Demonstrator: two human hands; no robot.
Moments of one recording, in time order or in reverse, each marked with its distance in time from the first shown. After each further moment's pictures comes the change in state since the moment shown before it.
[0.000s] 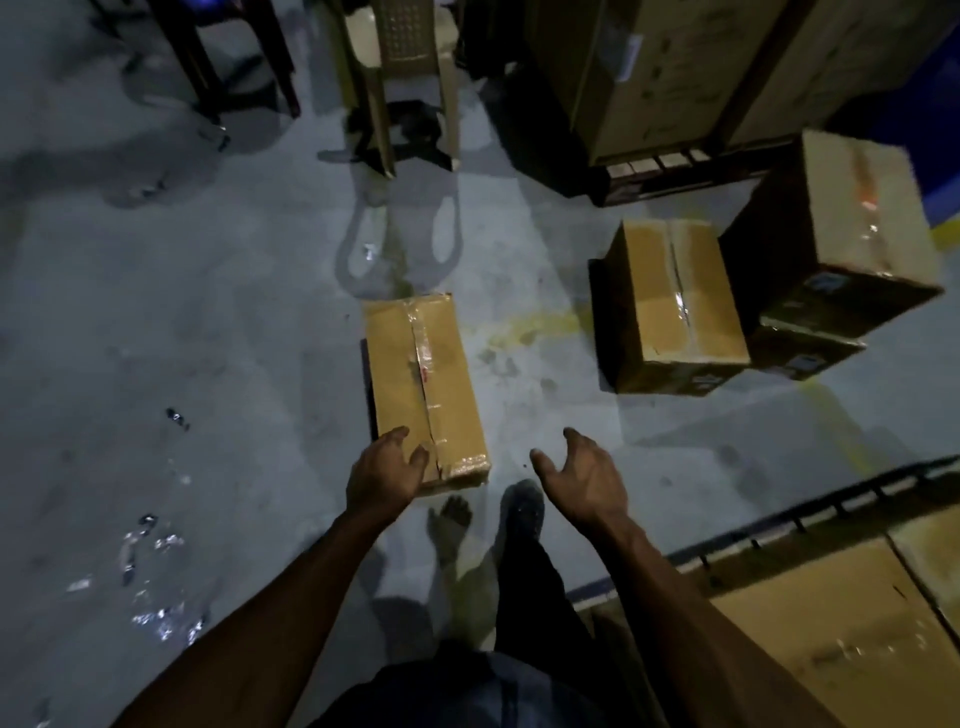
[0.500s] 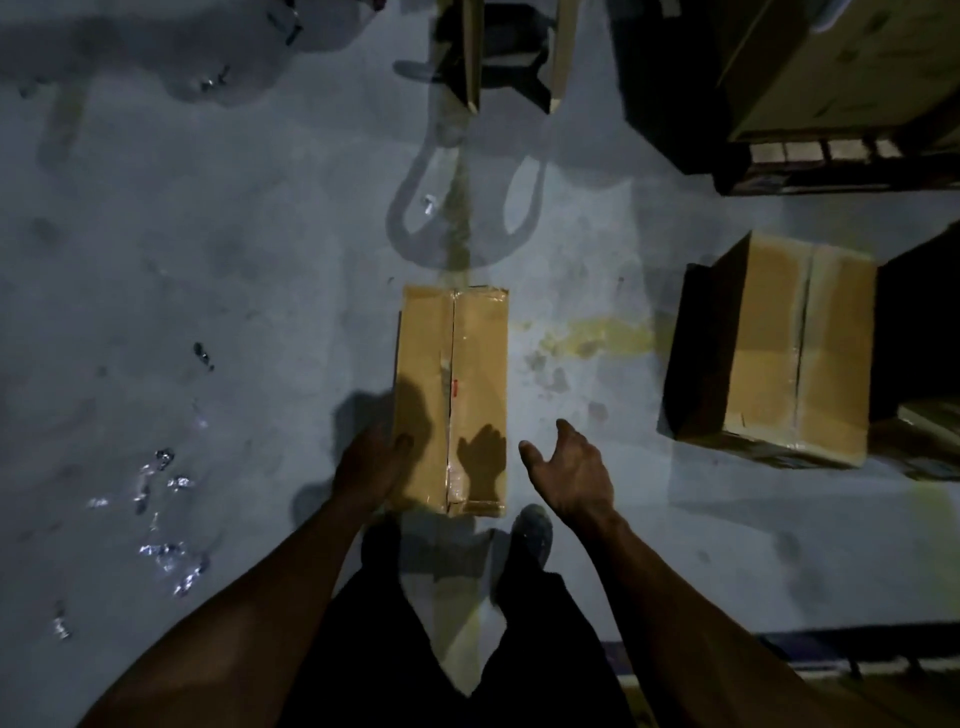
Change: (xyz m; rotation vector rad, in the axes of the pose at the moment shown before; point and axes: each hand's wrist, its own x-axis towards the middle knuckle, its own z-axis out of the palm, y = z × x) left_hand 0.176 0.030 -0.020 -0.269 0.023 -0.392; right_hand 0.218 -0.088 0.012 -0.067 -0.270 -0.035
